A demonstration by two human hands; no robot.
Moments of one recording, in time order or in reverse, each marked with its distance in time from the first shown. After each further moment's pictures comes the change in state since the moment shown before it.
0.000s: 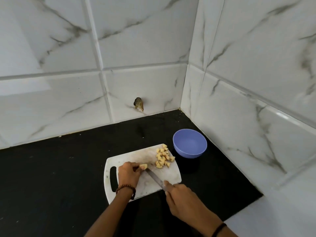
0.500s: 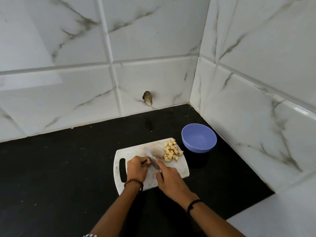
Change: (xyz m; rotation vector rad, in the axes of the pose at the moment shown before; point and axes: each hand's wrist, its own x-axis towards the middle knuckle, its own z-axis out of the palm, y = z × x) left_hand -0.005 -0.001 -0.002 0.079 -0.002 0.063; right_hand 0.057 -0.029 0.022 0.336 0.182 -0.036
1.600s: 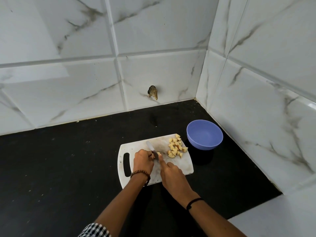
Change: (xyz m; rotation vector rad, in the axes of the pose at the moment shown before) left_hand 0.013 -0.005 0.014 0.113 -0.036 -0.060; right_hand 0.007 0.018 0.025 -0.268 0.000 -0.048
